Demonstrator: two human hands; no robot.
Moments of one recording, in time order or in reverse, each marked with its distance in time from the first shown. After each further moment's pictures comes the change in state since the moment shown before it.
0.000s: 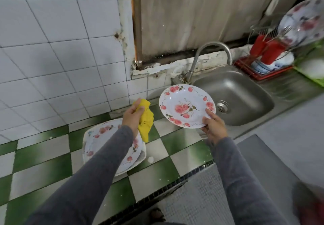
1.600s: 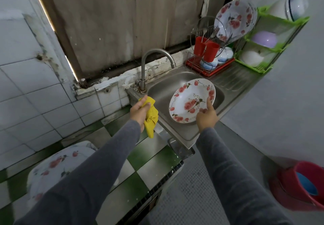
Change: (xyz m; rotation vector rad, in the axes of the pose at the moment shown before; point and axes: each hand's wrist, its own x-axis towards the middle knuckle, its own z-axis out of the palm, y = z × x) left_hand 0.005 -0.021 0.198 0.047 -0.237 -0.090; right_hand 0.035 -0.070 -0.101 -0.217 0.400 -0.316
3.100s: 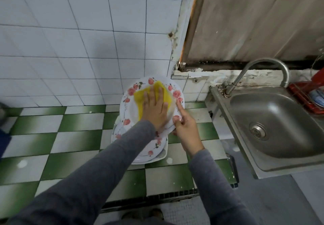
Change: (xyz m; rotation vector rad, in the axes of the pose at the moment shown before) left_hand -0.066 0.026 -0.230 1.396 0.413 0.351; right_hand -0.237 0.012 0.178 -0.121 -1.043 -0.217
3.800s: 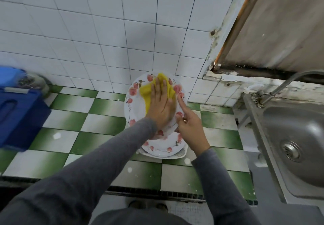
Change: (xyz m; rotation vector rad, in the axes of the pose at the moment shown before) left_hand -0.038 -0.054 -0.037 -0.211 0.225 0.063; right_hand -0.011 -0.027 0.059 -0.286 -0.240 -0.175
